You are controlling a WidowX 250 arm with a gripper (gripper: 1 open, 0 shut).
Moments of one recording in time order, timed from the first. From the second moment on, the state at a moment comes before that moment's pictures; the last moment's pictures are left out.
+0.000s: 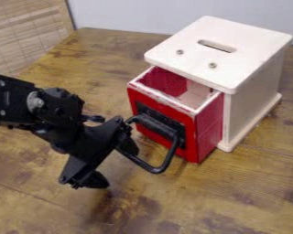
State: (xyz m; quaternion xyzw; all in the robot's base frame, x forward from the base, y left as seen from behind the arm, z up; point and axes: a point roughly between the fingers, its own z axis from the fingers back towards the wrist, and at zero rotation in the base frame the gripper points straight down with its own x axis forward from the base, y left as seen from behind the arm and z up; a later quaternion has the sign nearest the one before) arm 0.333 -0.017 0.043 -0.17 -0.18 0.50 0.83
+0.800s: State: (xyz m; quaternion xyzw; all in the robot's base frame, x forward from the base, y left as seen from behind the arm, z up) arm 0.336 -0.033 0.041 -0.18 -0.16 0.47 0.85
